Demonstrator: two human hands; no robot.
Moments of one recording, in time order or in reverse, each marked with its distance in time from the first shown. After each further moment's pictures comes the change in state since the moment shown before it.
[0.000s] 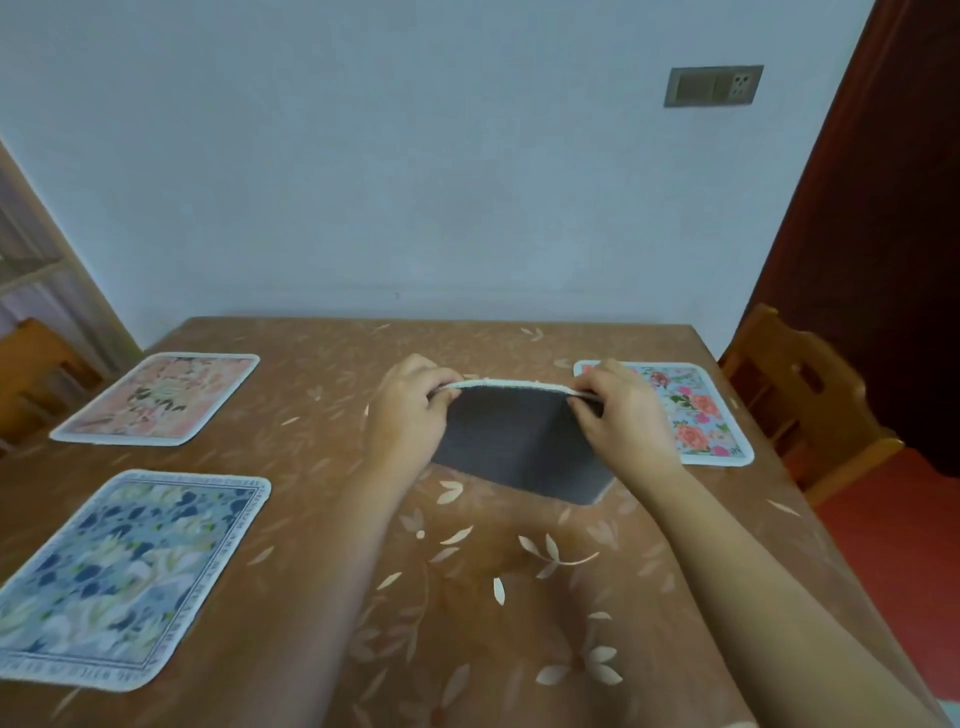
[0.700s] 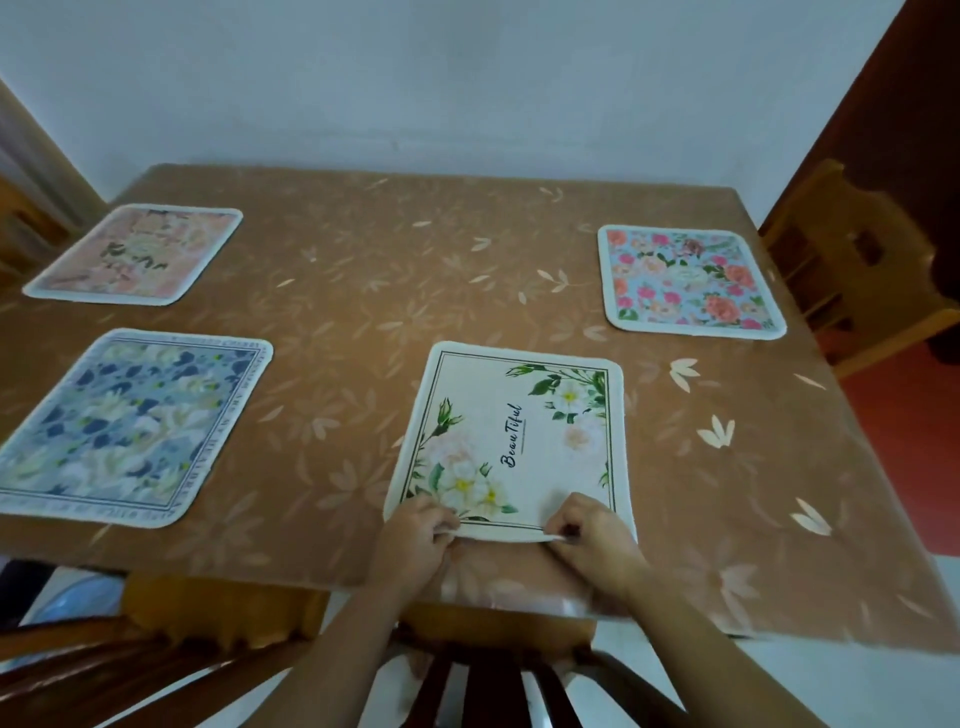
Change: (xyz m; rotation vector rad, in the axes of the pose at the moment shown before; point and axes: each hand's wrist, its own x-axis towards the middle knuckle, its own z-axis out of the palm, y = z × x) left_hand -0.239 -0.136 0.063 0.073 -0.598 -0.289; right_hand -0.225 0.028 0.112 0.205 -0.739 0.366
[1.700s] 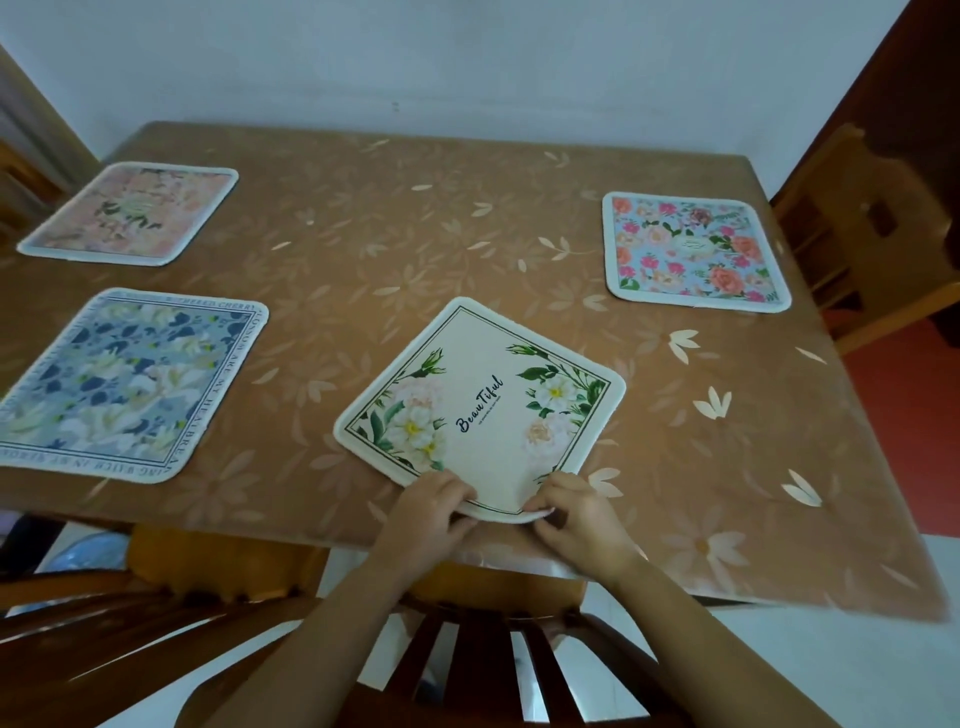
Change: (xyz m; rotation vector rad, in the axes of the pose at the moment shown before) left_hand -0.020 0.024 0.005 0.090 0.053 0.293; right_hand -0.018 -0.005 0.008 0.043 0.101 -0.254
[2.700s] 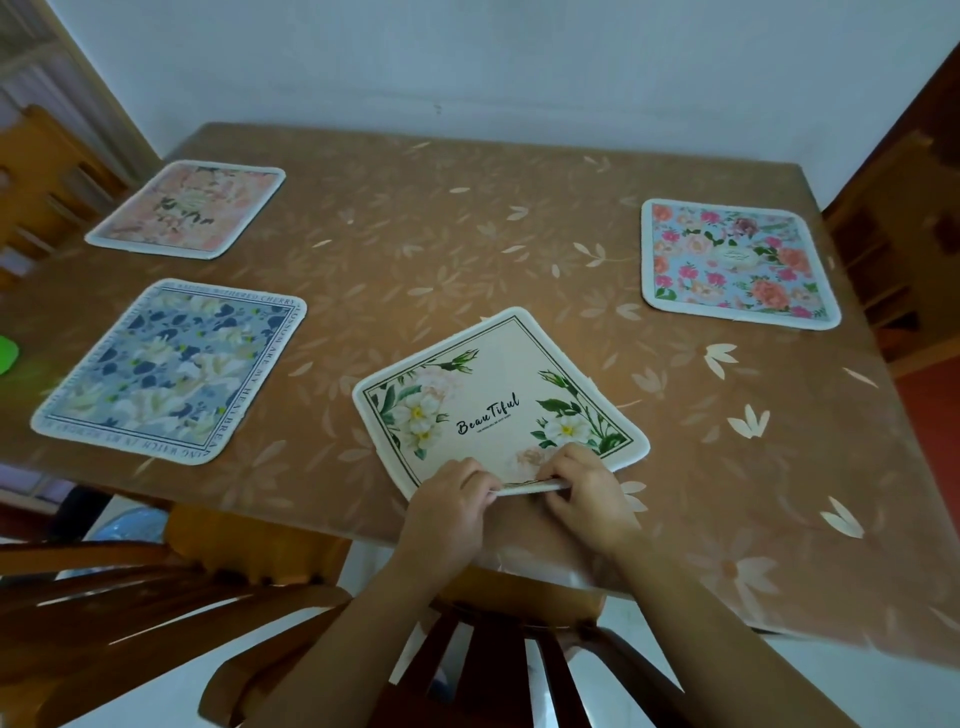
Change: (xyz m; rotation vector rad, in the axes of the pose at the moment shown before) left_hand 0.005 0.042 -0.031 0.067 0.166 0.029; right_hand 0.035 -0.004 -0.002 -0.074 -0.031 0.020
